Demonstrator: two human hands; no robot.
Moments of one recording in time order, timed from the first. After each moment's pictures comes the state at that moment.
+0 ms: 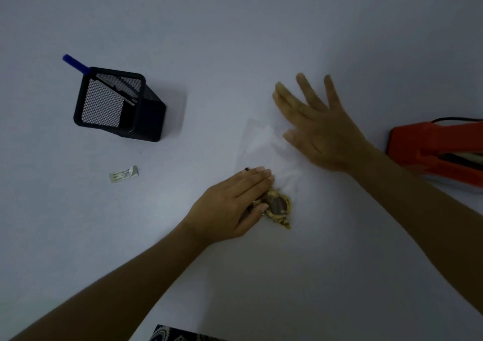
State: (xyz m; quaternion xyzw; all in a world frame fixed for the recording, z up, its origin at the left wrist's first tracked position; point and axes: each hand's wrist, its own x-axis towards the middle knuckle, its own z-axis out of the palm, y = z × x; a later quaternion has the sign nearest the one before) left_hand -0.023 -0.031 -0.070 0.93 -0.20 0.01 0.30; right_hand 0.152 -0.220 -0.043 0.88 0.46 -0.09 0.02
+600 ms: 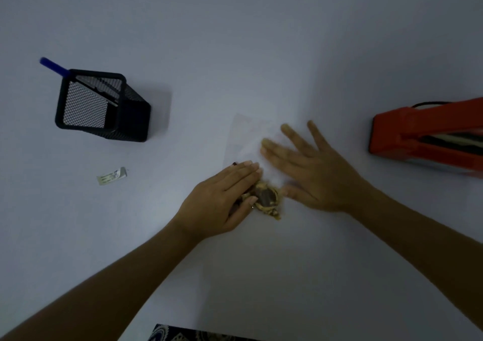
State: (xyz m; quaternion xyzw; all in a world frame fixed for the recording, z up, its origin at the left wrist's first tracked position) left_hand -0.024 -0.032 -0.071 0.93 -0.19 0.03 0.30; right_hand 0.083 -0.258 -0.051 0.85 0.52 -0.11 0.01
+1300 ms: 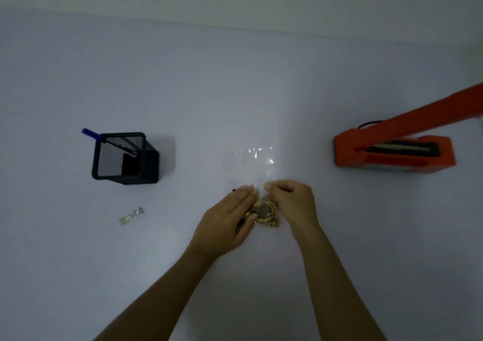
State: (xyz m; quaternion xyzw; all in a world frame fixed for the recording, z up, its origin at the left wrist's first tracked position) left_hand -0.025 -0.029 -0.071 0.92 -0.20 0.04 0.33; right_hand 0.025 -0.192 -0.029 0.77 -0.28 -0.17 -0.54
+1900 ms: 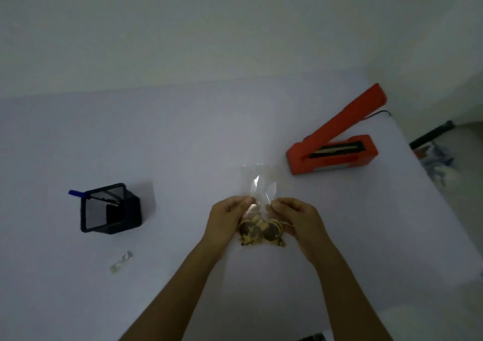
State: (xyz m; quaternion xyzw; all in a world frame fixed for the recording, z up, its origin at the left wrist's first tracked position) left_hand 0.017 -0.074 0.011 0.66 0.12 -0.24 0.70; right_hand -0.014 -0.243 0.029 0.62 -0.30 -0.12 -0.71
